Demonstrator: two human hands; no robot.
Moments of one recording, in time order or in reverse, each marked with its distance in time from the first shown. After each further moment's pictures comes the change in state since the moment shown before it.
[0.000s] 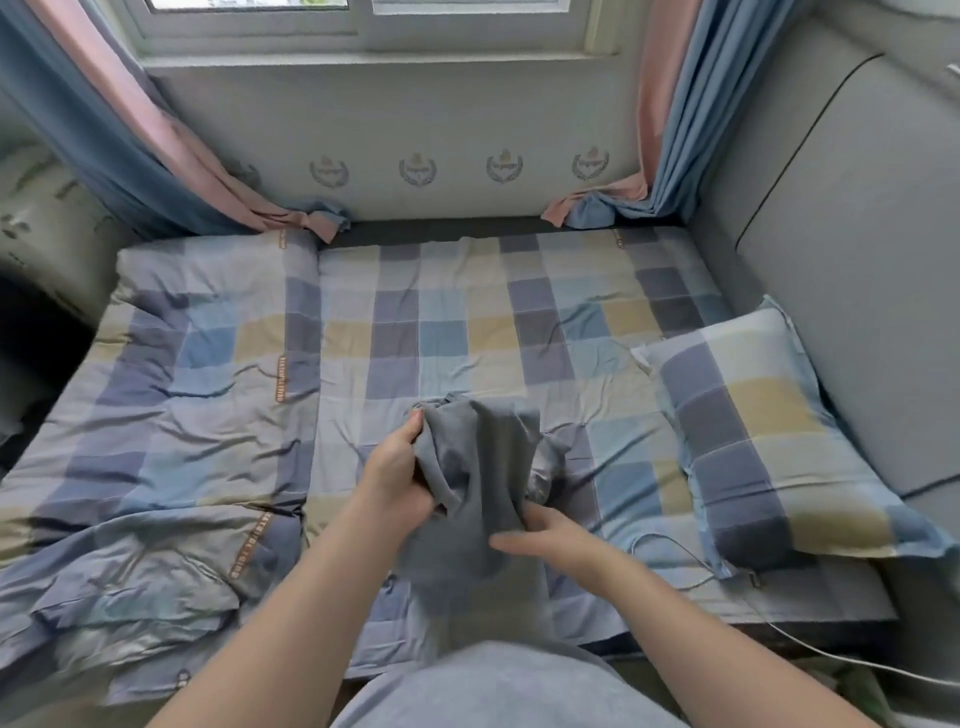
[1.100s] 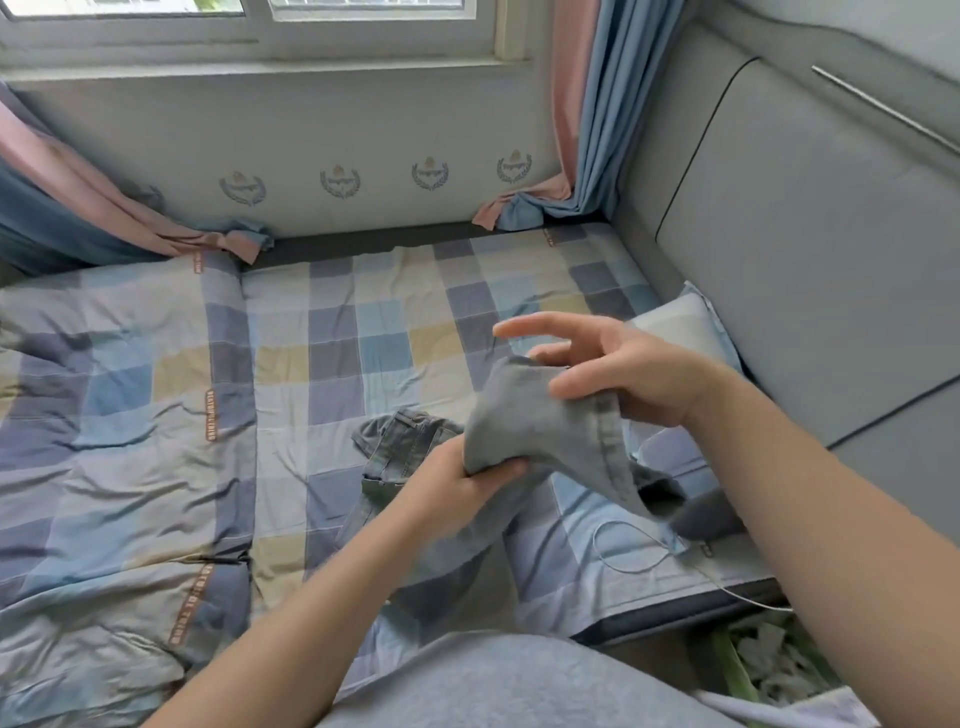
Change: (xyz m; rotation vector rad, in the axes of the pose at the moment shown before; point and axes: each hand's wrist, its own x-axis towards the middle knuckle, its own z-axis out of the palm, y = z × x) left_hand 0.019 -0.043 0.044 1.226 -0.444 0.604; right_hand -0.096 -0.182 -0.079 -0.121 -0.147 -0.353
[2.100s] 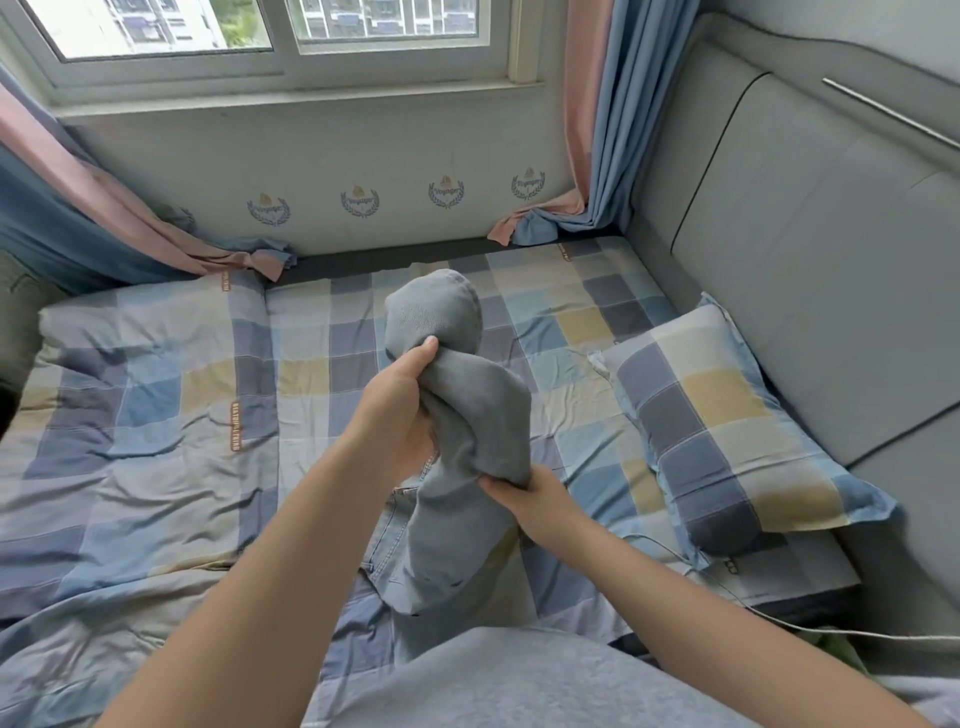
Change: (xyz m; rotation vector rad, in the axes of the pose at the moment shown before) left_hand 0.010 0.078 -0.064 -0.886 0.320 -0.345; right_hand 0.059 0.166 0.077 0.064 0.561 0.091
